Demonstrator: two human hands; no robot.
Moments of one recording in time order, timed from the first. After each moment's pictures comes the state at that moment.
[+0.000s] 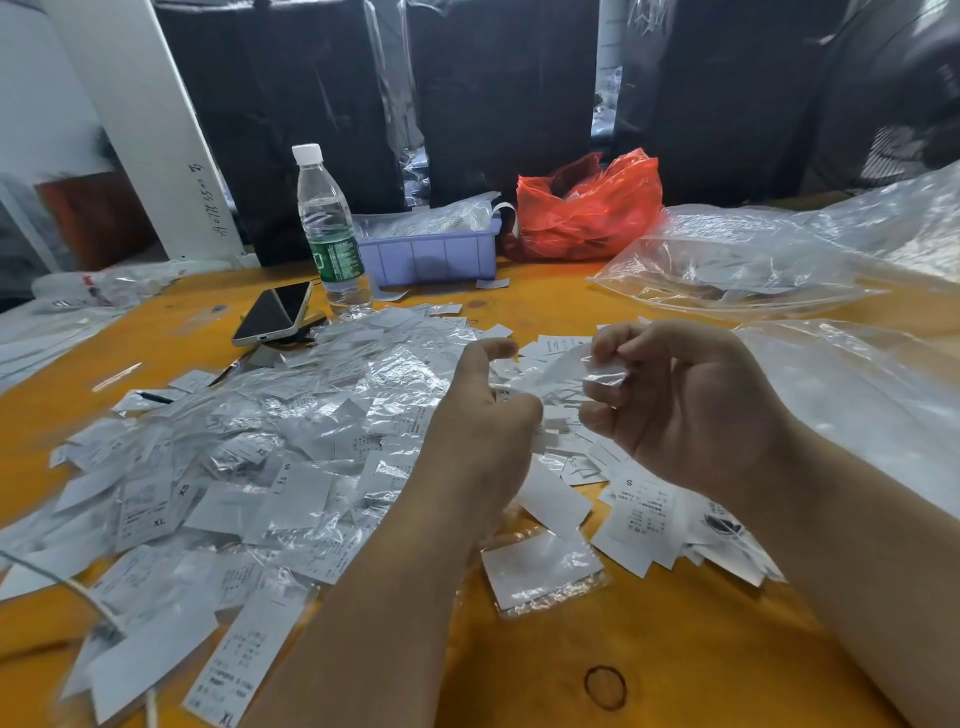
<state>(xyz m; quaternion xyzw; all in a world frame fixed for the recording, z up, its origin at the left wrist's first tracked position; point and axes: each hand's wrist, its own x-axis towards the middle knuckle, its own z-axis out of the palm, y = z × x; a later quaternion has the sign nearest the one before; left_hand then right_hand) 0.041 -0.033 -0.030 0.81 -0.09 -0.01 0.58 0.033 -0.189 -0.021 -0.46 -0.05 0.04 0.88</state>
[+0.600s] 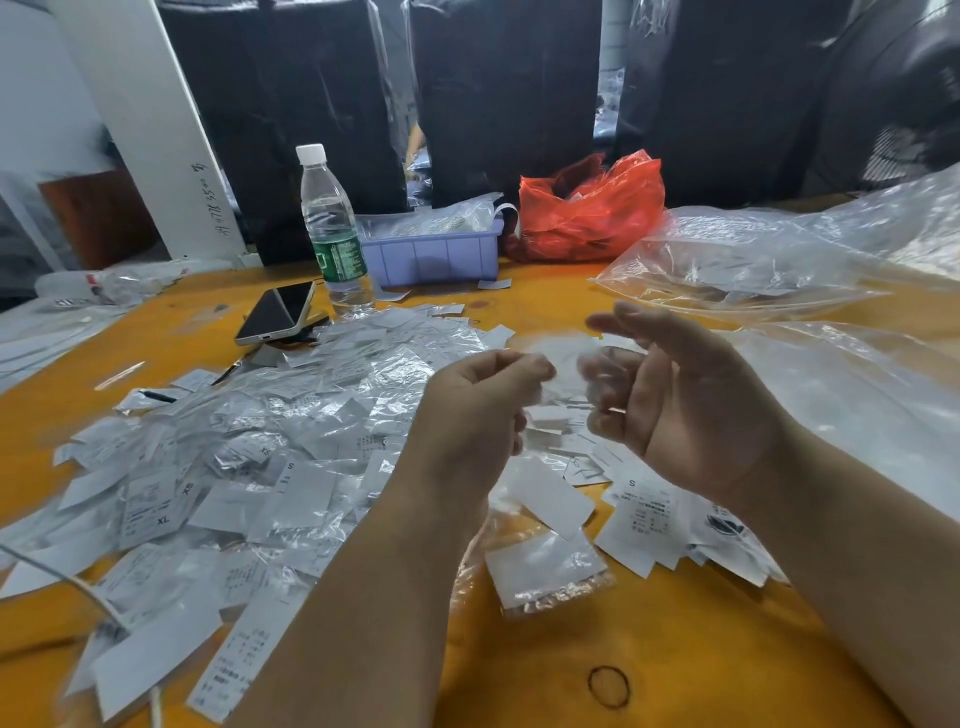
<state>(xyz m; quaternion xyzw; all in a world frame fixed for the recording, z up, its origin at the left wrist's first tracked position) 0.041 -0.028 -0.019 0.69 -0.08 -0.04 0.72 0.030 -0.188 -0.018 -0.54 -0.03 0.03 0.84</state>
